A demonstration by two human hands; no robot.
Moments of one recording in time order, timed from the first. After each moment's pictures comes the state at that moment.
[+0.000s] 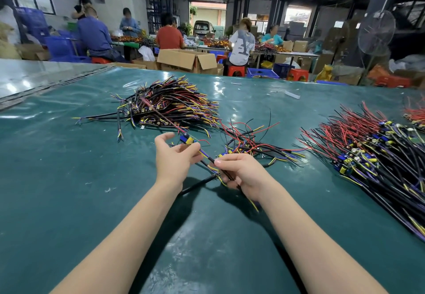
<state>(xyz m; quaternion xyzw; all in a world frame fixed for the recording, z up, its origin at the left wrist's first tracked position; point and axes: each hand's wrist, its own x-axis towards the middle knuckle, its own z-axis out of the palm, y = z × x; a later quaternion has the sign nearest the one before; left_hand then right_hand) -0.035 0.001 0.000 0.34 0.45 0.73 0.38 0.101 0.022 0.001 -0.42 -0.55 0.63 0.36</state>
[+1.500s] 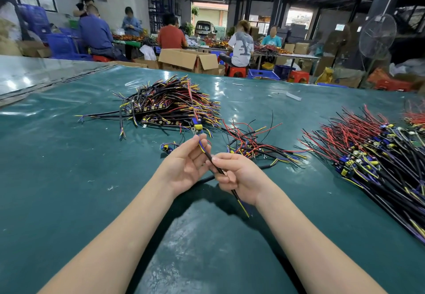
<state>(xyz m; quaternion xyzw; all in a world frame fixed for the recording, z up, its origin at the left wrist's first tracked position) -0.044 0.000 0.005 0.26 0.31 0.62 0.68 0.093 0.010 0.010 -0.32 -0.51 0.73 0.33</state>
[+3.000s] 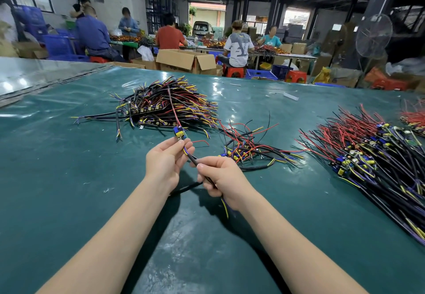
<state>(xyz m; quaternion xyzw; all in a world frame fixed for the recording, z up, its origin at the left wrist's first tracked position) -0.048 0.001 0.008 0.20 0.38 0.76 0.50 0.072 0.000 -0.002 -0.36 -0.58 0.63 0.37</state>
